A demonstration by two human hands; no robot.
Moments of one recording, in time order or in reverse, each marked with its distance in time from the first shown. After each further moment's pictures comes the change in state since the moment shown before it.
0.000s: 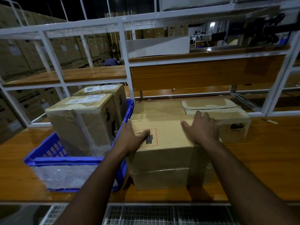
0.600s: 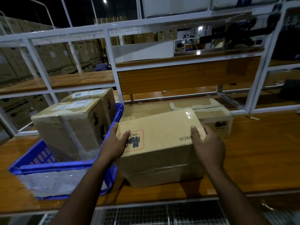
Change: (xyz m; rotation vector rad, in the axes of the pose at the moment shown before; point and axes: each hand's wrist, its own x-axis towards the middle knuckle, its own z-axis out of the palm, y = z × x) left_hand -0.021 0.000 0.000 -0.210 0.031 -0.060; right_hand -0.074 0.059 -0.016 0.600 0.317 0.037
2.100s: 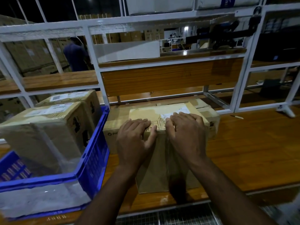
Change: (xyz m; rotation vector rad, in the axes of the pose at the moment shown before) left_hand -0.021 0.081 0.077 0.227 0.476 0.835; right_hand 0.037 -0.030 0.011 -0.426 0.115 -0.514
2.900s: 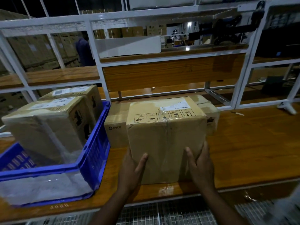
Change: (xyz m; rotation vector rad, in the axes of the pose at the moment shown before) left_hand -0.116 -0.028 0.025 -0.605 -0.290 -0.613; right_hand -0.122 0.066 0.042 0.604 -0.122 0.524
